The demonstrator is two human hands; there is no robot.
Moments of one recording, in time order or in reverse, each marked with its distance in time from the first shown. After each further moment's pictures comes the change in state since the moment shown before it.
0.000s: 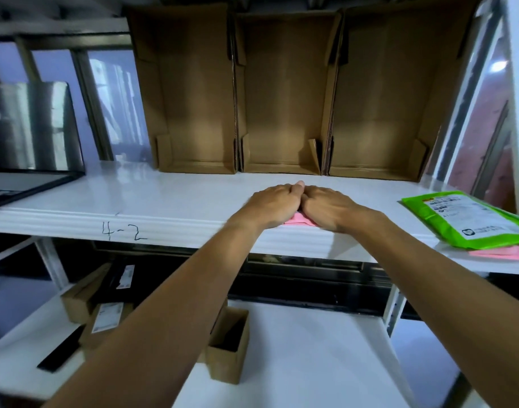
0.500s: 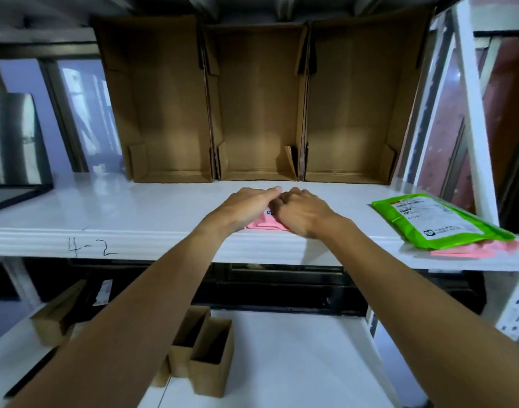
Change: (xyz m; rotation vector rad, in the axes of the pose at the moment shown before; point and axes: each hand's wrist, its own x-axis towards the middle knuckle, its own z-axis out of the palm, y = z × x) left_hand 0.011 -0.005 -0.004 -0.258 0.004 -0.044; right_hand -0.007 0.002 0.001 0.102 0.073 0.129
